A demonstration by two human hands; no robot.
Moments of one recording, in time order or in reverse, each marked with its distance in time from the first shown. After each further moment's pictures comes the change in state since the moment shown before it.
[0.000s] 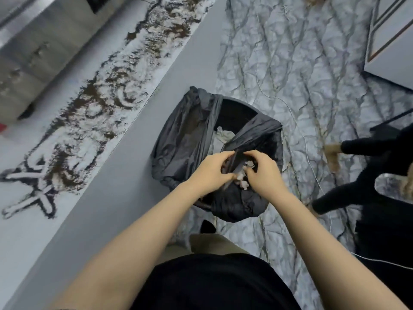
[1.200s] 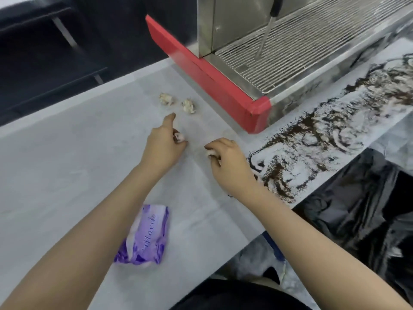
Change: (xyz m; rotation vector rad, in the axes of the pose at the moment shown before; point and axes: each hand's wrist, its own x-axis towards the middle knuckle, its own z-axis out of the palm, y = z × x) left_hand -0.341 -0.229 -0.349 0.108 0.915 -0.537; right_hand -0.055 -0.437 0.278 0.036 -0.159 -0.905
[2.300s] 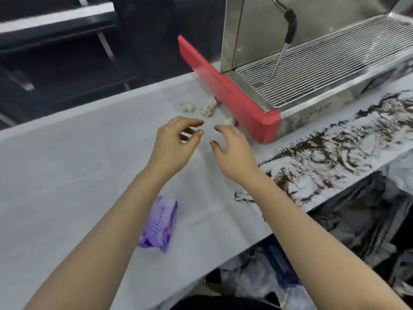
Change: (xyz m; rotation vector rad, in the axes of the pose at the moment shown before) left_hand -0.046 0.032 -0.034 -0.291 0.223 0.186; right_hand 0.024 -0.024 -0.020 0.064 -0.039 0.028
